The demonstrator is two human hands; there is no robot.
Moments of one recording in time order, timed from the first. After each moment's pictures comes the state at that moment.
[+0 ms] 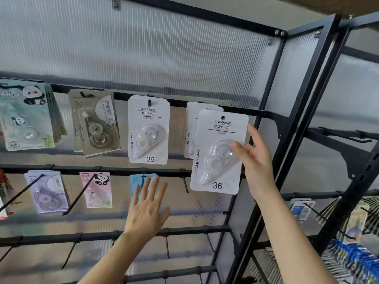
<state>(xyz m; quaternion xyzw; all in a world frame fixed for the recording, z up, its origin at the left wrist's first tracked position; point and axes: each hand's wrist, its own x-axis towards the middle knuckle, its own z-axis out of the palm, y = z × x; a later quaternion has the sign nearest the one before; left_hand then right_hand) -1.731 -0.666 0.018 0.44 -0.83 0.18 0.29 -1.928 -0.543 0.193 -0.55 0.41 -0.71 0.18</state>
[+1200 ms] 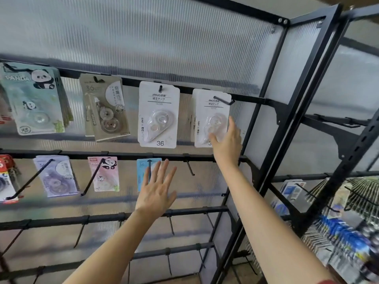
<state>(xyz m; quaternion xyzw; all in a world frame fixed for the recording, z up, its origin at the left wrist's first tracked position) -1.722 -0.659 0.033 0.43 -0.87 0.13 0.20 -1.899 -0.617 0.159 -0.45 0.72 -0.51 -0.14</state>
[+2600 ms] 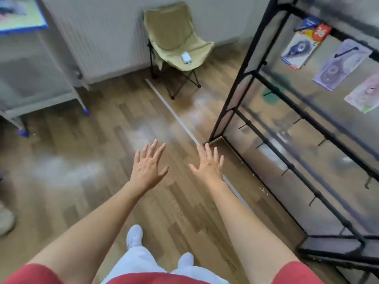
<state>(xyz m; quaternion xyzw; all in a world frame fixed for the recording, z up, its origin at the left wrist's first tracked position) -1.300 -0.189 -0.139 0.88 -0.45 -0.11 0.09 -1.436 -0.321 -0.131 -0.88 0.43 0.09 0.19</state>
